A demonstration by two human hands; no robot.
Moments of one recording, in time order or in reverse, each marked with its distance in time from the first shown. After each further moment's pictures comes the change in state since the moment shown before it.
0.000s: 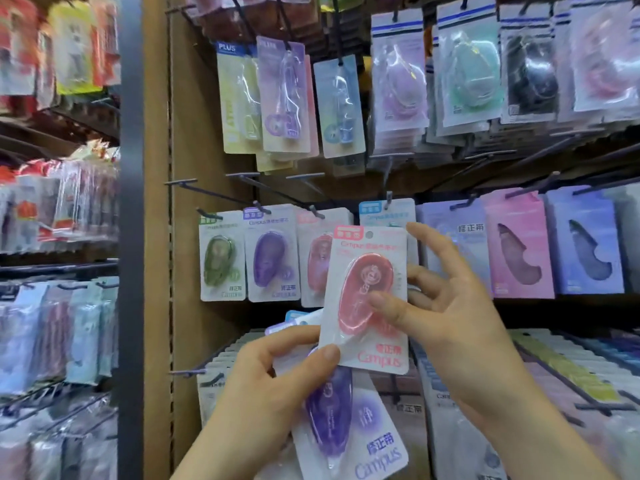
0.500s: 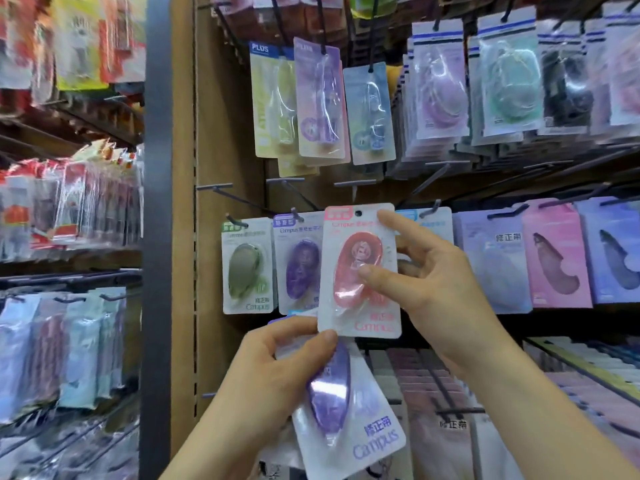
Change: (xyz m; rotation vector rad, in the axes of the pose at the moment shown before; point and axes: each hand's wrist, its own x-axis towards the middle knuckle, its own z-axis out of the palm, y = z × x) left_hand 0.022 0.001 -0.059 -0.006 -0.021 -0.005; right_hand 0.044 0.007 0.059 -0.165 0.041 -0.040
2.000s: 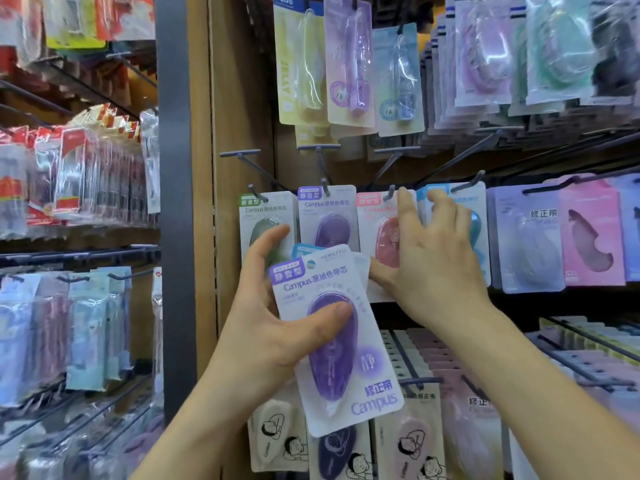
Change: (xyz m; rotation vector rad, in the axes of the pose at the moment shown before) left_hand 0.018 -0.012 -0.042 -0.130 0.005 0.278; right_hand 0.023 0.028 0.037 -1.383 0.185 -0.141
